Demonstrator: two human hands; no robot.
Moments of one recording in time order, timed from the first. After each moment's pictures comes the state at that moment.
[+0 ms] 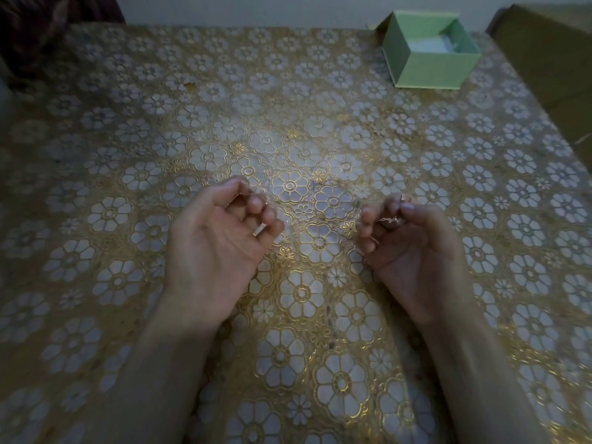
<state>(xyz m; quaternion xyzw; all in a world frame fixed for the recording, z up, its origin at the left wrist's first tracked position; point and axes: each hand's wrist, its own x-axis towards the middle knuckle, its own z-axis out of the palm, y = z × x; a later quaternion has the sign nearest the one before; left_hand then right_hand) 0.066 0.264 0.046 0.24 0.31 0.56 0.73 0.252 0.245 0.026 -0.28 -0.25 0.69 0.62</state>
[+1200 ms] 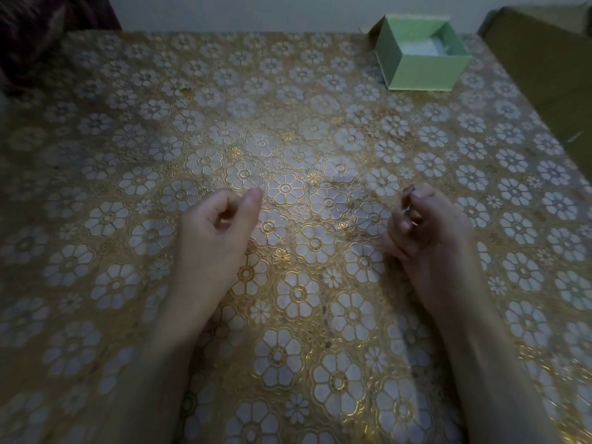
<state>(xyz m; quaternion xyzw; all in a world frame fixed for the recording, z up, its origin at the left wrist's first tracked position) 0.063 0.264 0.035 0.54 0.58 0.46 0.40 0.271 0.245 0.032 -0.44 -0.29 0.57 0.64</state>
